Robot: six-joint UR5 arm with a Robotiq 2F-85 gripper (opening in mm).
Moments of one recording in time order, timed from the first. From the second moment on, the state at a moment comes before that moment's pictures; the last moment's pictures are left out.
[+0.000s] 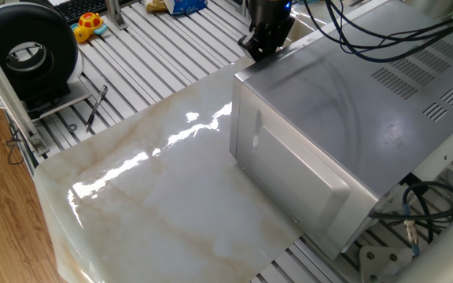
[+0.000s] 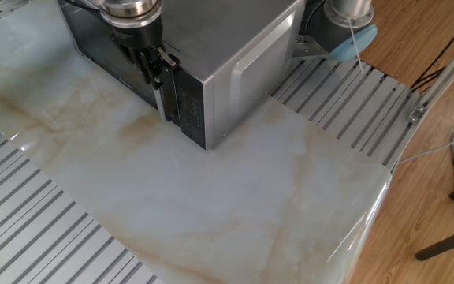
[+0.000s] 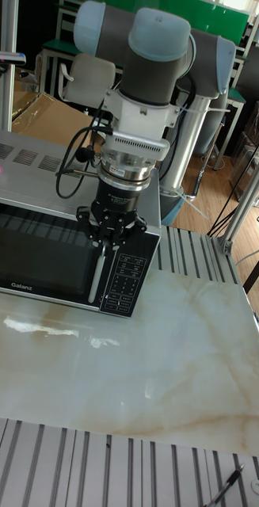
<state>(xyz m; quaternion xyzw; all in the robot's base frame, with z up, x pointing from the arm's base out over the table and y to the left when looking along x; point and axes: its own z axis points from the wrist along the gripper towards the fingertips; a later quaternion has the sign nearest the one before) 0.510 -0.040 0.205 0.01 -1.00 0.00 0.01</state>
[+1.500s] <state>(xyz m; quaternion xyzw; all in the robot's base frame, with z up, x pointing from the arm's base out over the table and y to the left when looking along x) 0.511 -0.014 0.193 0.03 -1.00 -0.05 -0.01</state>
